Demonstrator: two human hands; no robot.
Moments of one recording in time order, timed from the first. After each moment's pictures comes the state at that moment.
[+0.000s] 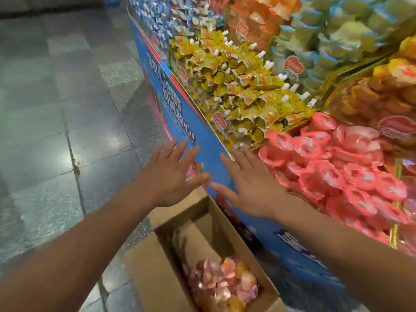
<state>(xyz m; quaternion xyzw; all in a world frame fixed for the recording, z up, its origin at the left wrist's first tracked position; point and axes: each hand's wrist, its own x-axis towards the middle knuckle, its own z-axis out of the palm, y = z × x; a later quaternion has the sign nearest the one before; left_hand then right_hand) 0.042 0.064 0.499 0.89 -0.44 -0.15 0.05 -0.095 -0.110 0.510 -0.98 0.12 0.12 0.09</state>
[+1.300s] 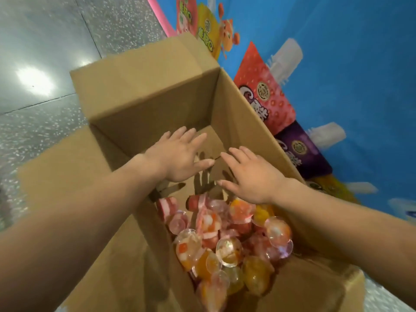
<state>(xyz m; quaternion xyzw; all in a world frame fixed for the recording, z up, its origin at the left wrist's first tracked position) -0.023 0.067 -0.049 0.83 -0.45 -0.31 0.00 -0.163 -0.099 -0.045 -0.95 0.05 0.30 0.05</state>
